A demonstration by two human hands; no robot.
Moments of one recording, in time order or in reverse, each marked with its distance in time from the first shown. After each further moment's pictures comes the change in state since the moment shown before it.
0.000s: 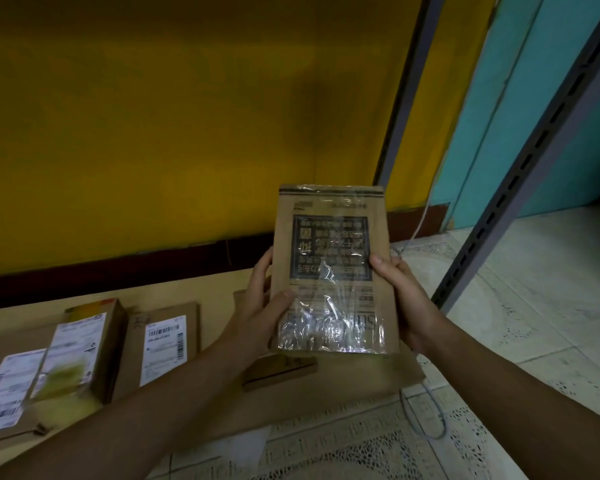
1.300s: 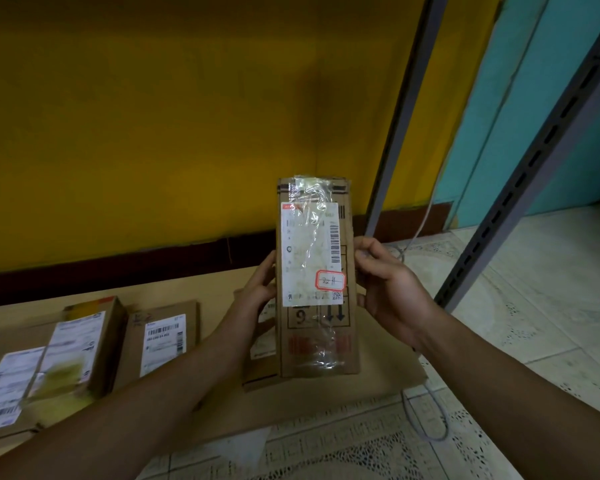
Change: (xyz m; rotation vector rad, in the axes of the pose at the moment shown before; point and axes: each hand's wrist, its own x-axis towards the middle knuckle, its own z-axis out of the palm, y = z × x) left_hand 0.018 -0.006 -0.005 -0.158 -0.008 -0.236; right_hand -0.011 -0.021 0.034 0.045 -0.240 -0.090
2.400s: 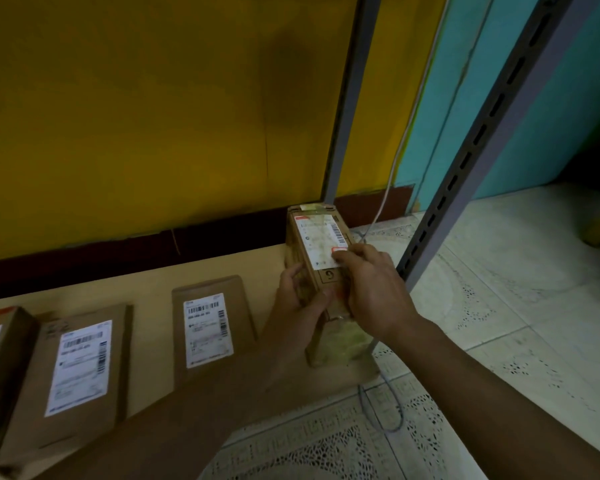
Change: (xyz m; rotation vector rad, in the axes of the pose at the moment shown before) left_hand 0.058 -0.051 0.133 0.019 0.066 0.079; right_hand 0.004 0.011 -0.084 -1.539 0.234 -0.111
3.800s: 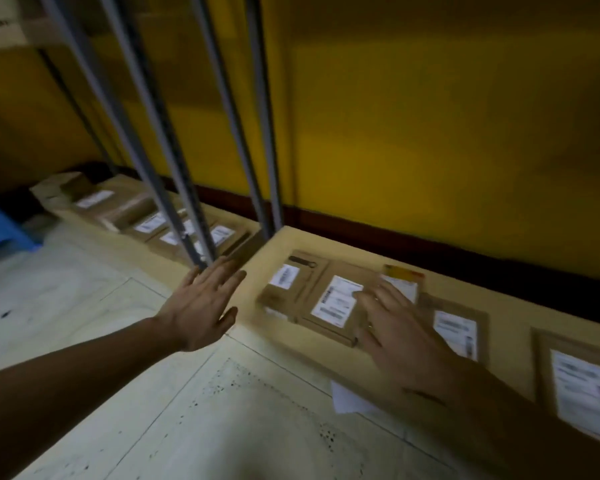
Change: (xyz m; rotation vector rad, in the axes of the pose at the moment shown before) left_hand -0.378 0.077 -0.545 1.799 0.389 -0.366; right_hand -0.073 -0.438 0.134 0.084 -0.327 -0.901
